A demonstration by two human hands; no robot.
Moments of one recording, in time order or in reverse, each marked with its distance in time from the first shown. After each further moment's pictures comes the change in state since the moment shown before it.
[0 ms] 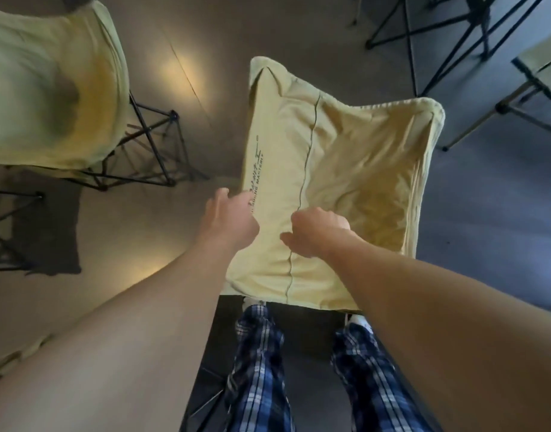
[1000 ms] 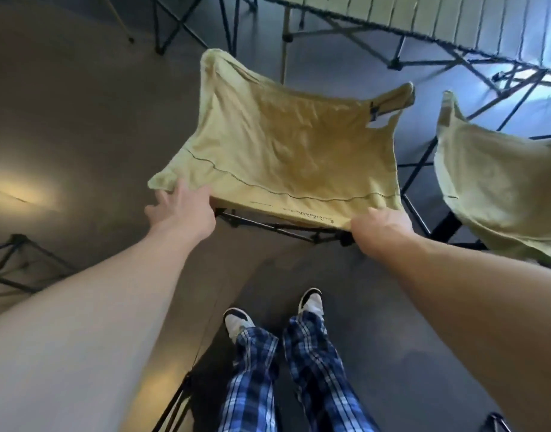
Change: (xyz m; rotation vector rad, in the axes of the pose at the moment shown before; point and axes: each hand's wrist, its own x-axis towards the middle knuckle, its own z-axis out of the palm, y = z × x) left_hand 0.026 0.102 0.037 0.666 -0.028 0.612; right_hand -0.124 0.140 0.114 0.149 -0.073 0.786
